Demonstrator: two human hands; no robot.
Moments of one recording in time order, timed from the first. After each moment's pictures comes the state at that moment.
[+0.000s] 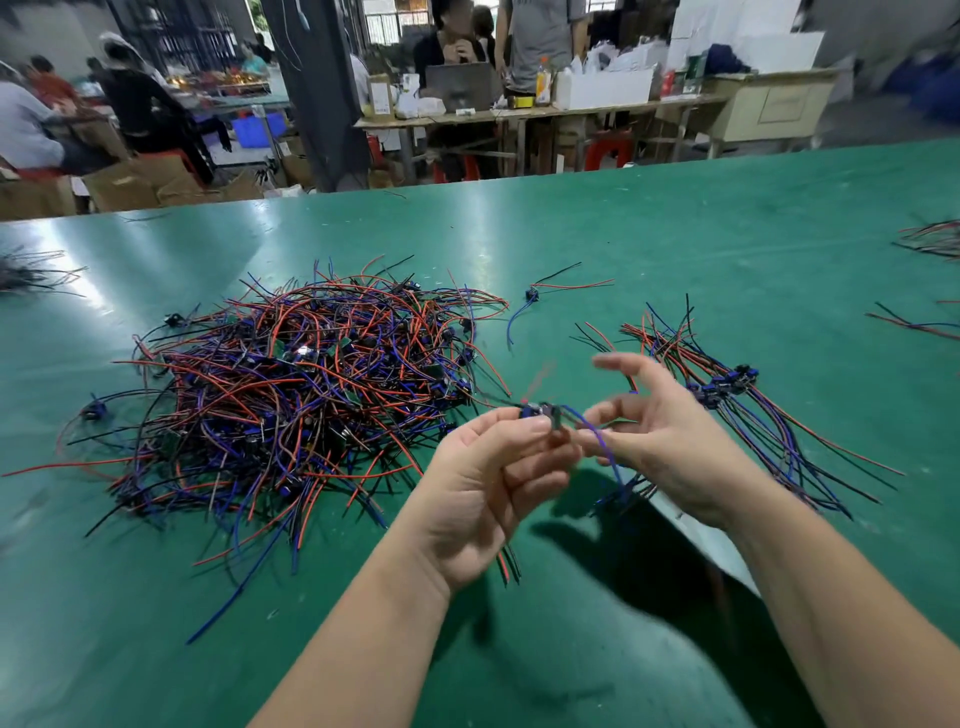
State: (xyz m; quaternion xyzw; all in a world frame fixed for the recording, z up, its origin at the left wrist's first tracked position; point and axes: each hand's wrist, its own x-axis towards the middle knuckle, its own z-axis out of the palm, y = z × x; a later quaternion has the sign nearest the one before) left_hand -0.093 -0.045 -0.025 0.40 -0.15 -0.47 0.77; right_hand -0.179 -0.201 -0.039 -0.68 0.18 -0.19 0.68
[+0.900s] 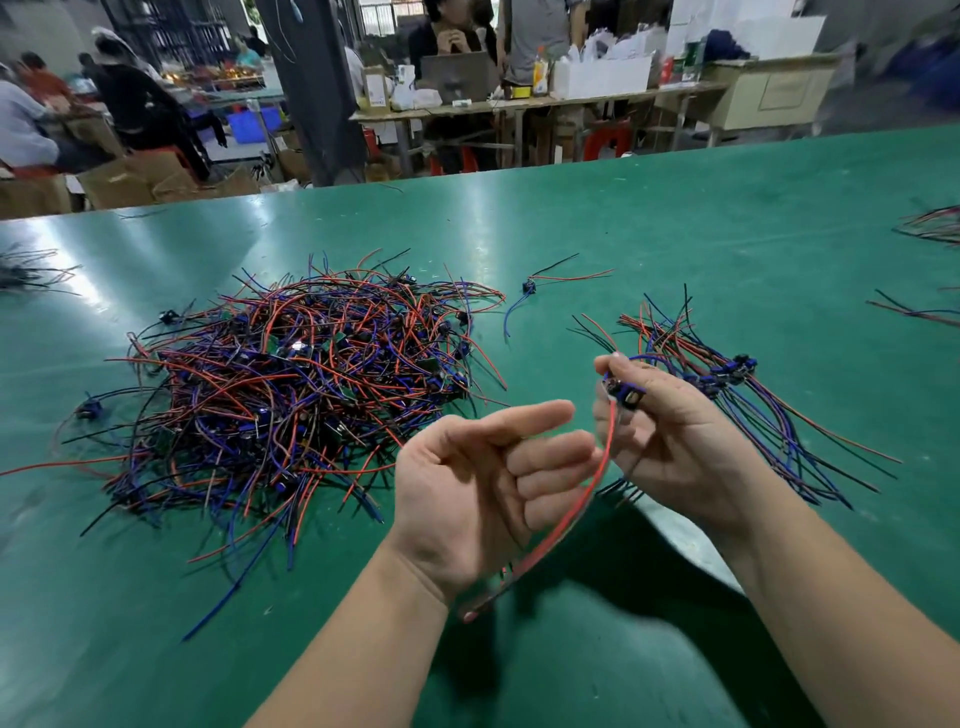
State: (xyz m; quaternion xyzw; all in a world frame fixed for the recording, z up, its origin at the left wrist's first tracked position) left_hand -0.092 -0.037 -0.025 0.27 -0.21 -0.57 0.75; right_hand -0.174 -0.187 -0.024 -0.39 0.16 -0.22 0.88
